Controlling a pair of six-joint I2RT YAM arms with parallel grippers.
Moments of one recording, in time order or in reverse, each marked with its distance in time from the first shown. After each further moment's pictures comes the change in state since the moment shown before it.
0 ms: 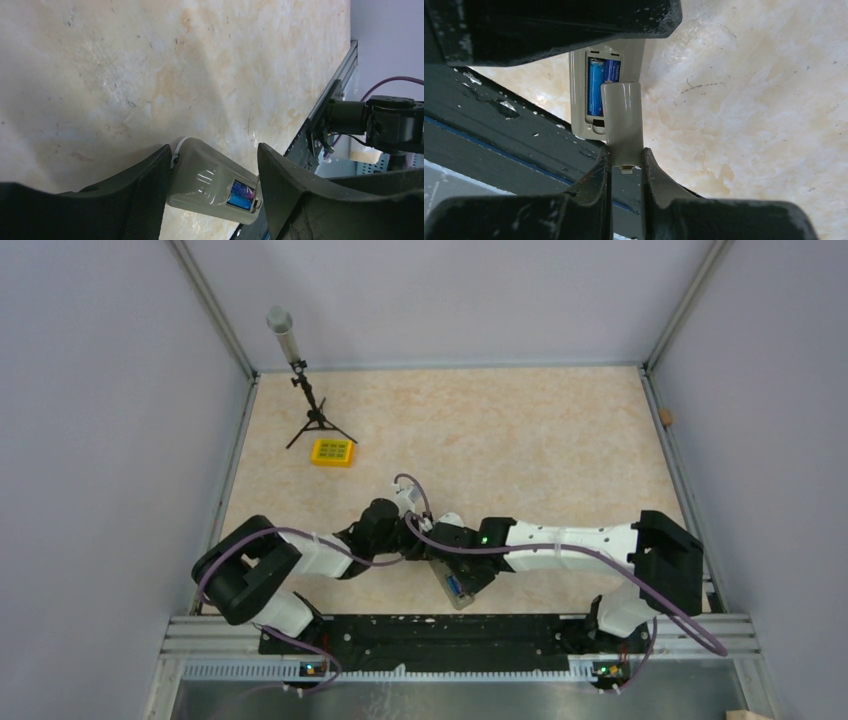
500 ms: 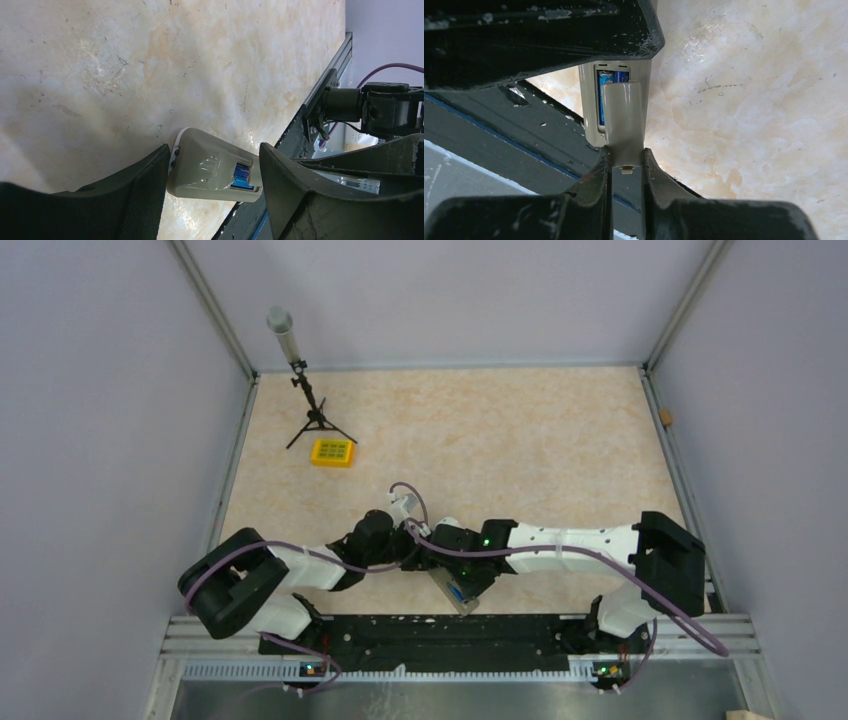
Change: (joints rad) left arm -0.040 -0.090 -0.105 0.037 -0.019 -0.055; right arm -0.001 -0.009 -0.025 0.031 -0.063 -0.040
